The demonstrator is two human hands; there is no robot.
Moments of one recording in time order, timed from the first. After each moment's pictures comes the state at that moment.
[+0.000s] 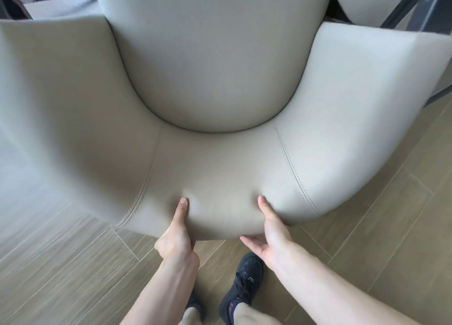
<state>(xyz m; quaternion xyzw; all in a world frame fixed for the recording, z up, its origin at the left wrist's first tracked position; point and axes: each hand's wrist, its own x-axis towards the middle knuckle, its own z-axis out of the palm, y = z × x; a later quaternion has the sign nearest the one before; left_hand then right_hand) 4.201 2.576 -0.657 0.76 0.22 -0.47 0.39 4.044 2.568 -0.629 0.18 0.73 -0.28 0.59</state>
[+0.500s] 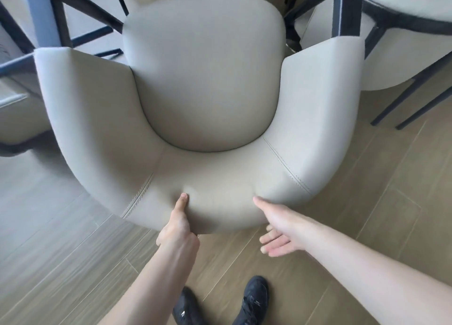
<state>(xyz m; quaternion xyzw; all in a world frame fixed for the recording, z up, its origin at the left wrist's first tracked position) 4.211 2.493 -0.558 0.76 0.23 -0.48 0.37 4.017 2.490 -0.491 -0.17 0.78 0.02 0.60</state>
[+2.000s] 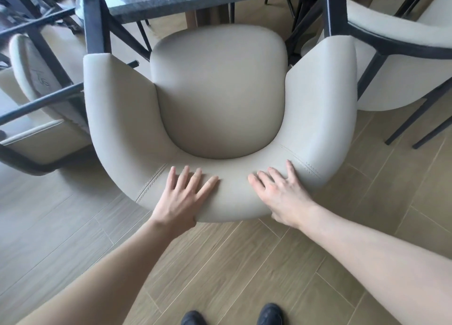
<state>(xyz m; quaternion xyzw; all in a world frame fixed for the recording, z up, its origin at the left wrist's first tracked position) 4.264 2.443 -0.513 0.50 -0.84 0.03 -0.21 4.008 2.436 -0.510 -0.86 0.47 0.21 -0.01</state>
